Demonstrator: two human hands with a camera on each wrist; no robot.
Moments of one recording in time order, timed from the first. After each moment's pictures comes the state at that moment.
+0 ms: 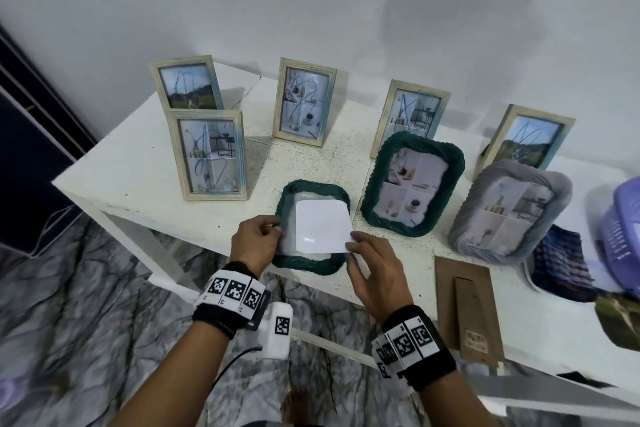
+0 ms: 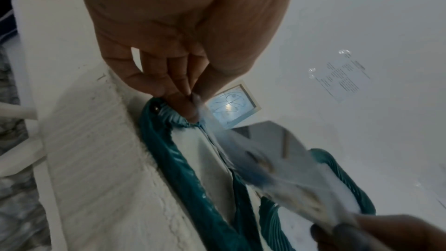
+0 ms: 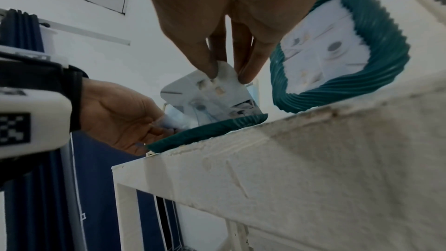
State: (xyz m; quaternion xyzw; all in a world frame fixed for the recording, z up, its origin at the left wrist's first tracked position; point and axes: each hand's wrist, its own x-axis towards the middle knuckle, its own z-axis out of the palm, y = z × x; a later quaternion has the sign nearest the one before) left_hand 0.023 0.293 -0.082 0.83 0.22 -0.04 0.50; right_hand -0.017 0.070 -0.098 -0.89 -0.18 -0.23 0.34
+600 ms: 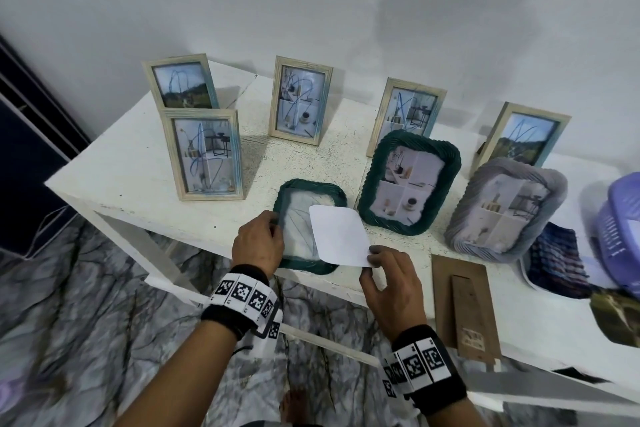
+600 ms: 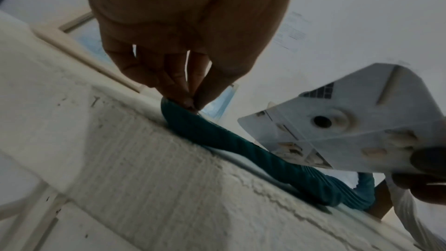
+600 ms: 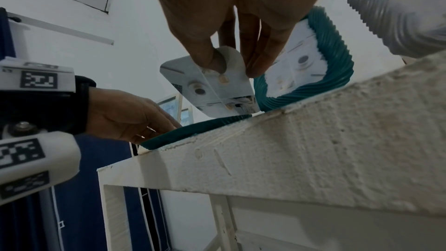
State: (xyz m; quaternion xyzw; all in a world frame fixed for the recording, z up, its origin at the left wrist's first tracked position) left_hand 0.019 0.277 -0.077 0.93 0.15 0.01 0.34; right_hand -0.039 0.053 -0.100 -0.91 -0.10 -0.25 0.33
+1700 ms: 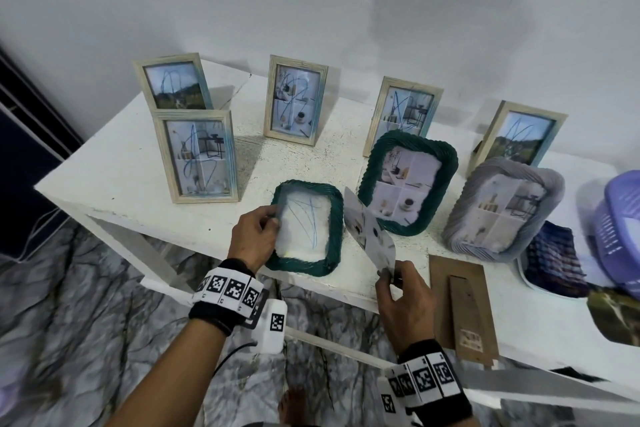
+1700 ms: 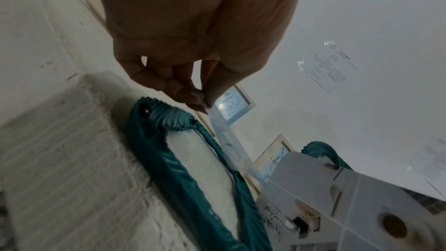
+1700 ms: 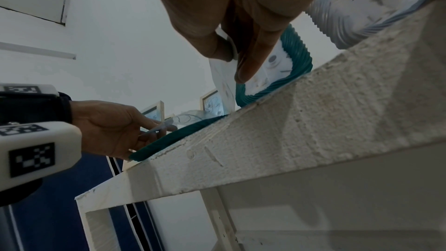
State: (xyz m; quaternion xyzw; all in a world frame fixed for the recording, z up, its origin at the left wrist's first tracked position) left_hand 0.033 0.286 -0.070 0.85 0.15 -0.02 0.50; right_hand -0.052 0.042 -0.102 -0.88 -0.01 -0.25 0.41
